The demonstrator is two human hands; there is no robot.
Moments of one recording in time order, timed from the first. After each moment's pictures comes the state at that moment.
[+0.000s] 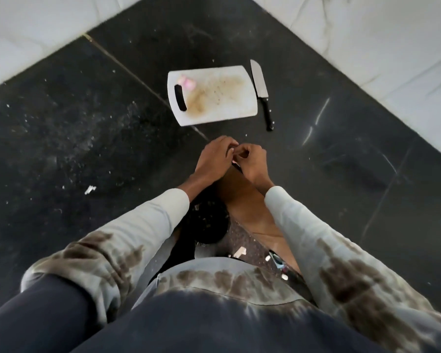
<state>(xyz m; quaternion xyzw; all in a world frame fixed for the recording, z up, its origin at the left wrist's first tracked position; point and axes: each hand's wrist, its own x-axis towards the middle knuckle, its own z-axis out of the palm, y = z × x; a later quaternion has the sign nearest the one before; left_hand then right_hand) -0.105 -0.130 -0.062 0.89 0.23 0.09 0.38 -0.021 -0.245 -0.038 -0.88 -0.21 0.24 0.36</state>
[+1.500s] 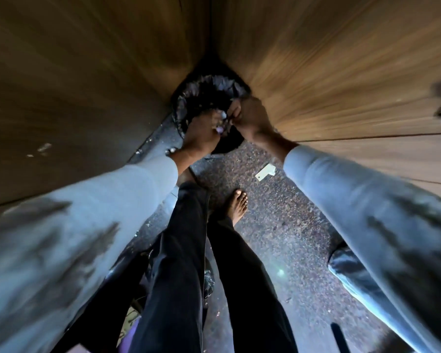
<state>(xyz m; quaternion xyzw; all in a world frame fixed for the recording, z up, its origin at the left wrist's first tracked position) -0.237 -0.299 -0.569 0.80 0.38 -0.09 0.45 -0.103 -0.387 -0.528 -0.86 -0.37 0.33 0.12</state>
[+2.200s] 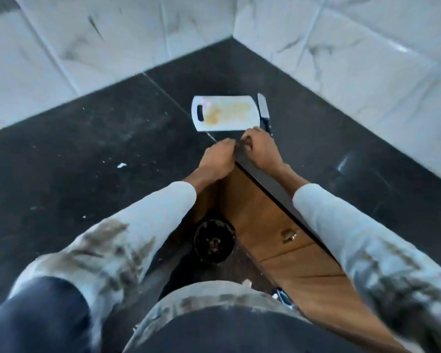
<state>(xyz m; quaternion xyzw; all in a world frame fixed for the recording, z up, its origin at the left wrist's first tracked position) -0.175 -0.215 0.040 0.92 0.28 0.09 0.24 -0.044 -0.309 0.071 -0.84 -0.49 0.09 0.21</state>
